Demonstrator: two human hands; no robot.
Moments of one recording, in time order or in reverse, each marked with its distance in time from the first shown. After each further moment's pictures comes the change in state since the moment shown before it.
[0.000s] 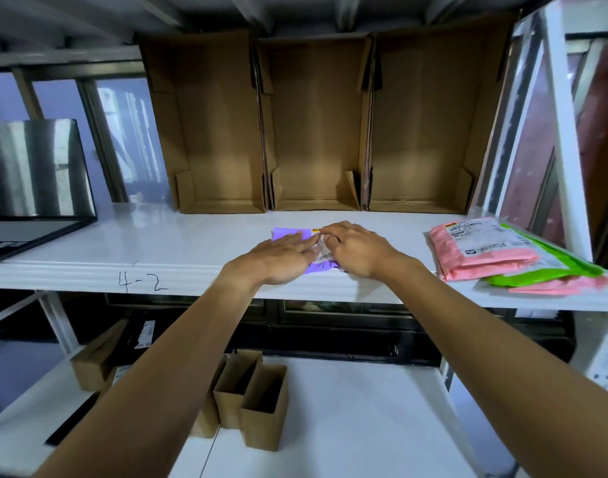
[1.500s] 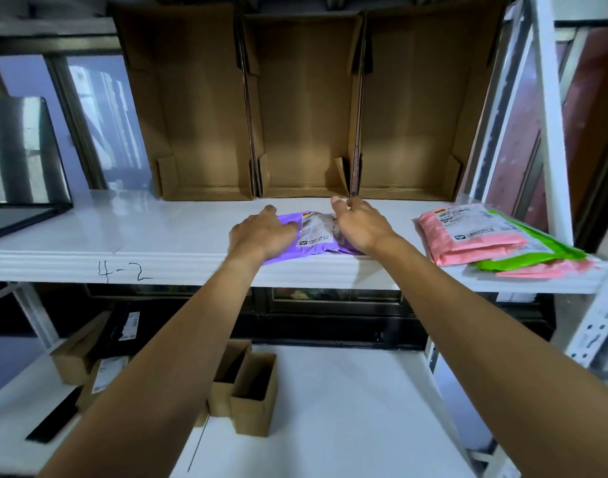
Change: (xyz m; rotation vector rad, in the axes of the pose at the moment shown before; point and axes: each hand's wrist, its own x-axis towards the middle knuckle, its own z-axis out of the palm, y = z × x) left_hand 0.018 0.002 0.000 -0.194 0.366 -0.303; right_hand 0.003 0.008 -0.009 0.304 0.184 0.288
